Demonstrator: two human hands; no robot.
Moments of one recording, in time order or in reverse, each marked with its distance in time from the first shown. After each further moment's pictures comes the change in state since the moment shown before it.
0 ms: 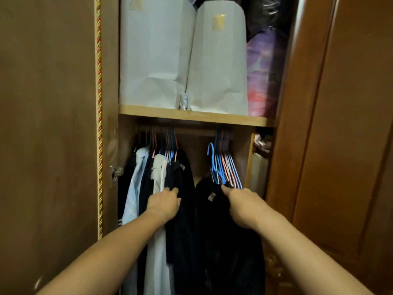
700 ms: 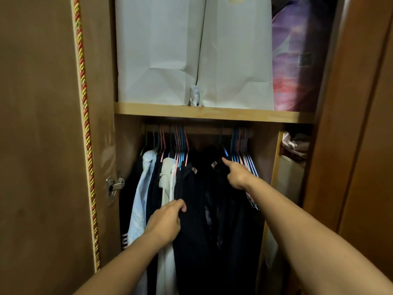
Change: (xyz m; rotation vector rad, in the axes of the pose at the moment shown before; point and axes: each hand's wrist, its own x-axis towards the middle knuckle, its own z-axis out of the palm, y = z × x) left_hand 0.018 -0.043 0.047 -0.408 0.107 0.083; right_hand 0.227 0.018 0.030 0.456 0.053 0.029
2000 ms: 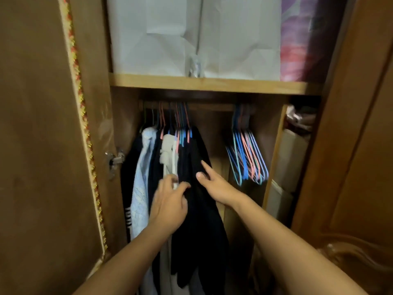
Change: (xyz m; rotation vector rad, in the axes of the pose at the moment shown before) left_hand -0.035 0.022 0.004 0.039 0.266 0.047; right_hand -0.066 -0.008 0.102 0.566 -0.218 -0.178
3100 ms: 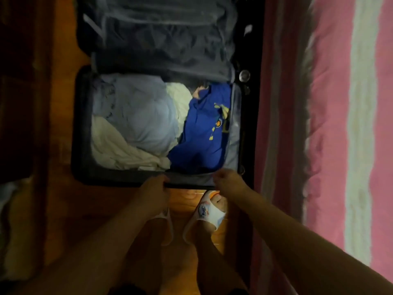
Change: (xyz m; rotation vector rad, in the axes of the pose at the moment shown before) left_hand -0.855 0.280 0.415 0.125 -2.026 0.620; right_hand -0.934 0.583 0.366 0.769 0.867 1.701
